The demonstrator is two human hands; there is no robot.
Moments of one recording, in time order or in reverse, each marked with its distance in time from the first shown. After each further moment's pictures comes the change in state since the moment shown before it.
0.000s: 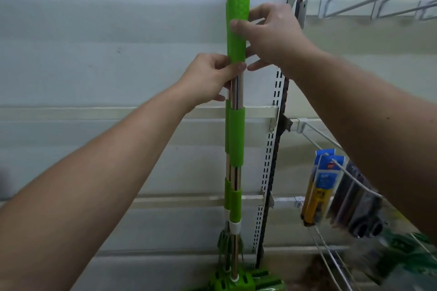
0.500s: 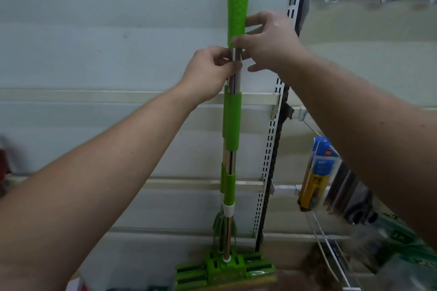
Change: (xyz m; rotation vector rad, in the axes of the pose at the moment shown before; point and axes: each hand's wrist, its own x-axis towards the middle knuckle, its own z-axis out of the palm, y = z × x) left_hand -0.018 -0.009 0.016 0.025 0.160 -0.006; right_hand -0.018 0.021 0.009 -0.014 -0.048 0.077
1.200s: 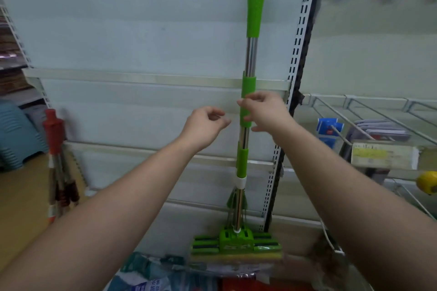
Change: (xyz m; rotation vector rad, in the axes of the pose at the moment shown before) left_hand -0.135 -0.065 0.001 0.090 0.082 -0.349; right_hand -0.132 0.053 0.037 0.150 -0.214 0.275
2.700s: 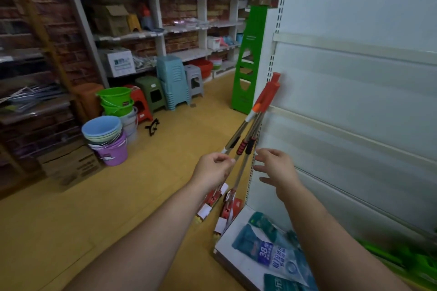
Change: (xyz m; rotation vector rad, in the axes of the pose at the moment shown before) left_hand -0.262 -0.312 -0.475 -0.167 0.342 -0.540; right_hand -0.229 -0.079 0.557 0.217 -0.457 0.296
